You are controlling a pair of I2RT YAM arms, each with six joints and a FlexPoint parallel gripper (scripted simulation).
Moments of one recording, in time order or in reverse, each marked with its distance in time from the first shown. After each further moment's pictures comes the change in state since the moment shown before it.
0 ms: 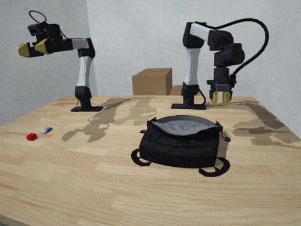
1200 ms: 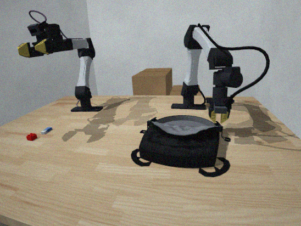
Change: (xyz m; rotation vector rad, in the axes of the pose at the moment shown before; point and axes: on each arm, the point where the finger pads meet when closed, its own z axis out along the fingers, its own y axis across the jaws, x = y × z) left arm 0.027 0.003 0.071 -0.012 0.066 0.025; right arm 0.000 0.000 0.000 0.000 0.000 0.000
